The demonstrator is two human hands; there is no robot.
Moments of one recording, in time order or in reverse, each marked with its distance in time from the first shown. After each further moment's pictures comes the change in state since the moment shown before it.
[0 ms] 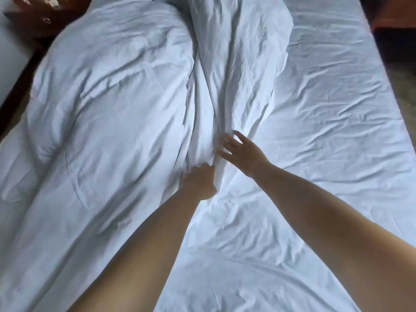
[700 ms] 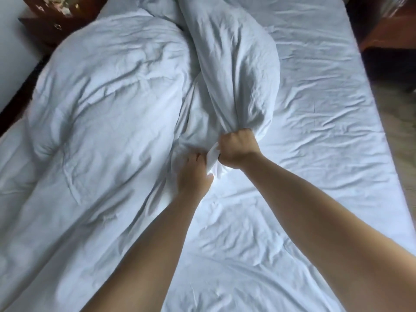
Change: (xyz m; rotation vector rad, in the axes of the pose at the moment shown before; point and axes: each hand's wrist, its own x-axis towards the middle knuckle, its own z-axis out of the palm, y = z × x) left_hand -0.015 0.044 0.001 -0.255 0.556 -0.095; right_hand -0.052 0.037 -0.054 0.569 0.265 0.309
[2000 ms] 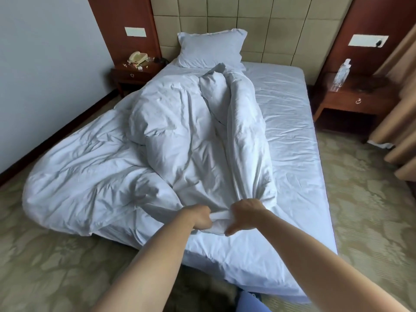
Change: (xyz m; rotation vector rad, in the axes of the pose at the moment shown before) left_hand -0.487 0.078 -0.080 0.100 -0.635 -0.076; right_hand -0.493 -0.112 -0.022 -0.001 -0.392 -0.094
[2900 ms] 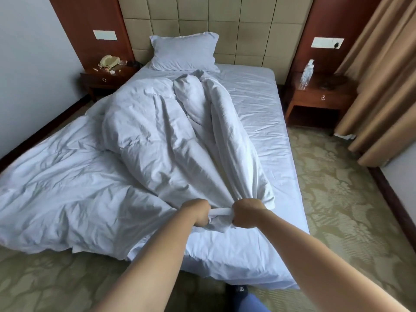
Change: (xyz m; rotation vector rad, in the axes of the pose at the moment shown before) left_hand 0.010 0.053 0.010 0.231 0.130 0.162; right_hand -0.046 0.036 0.010 0.078 -0.038 0.199
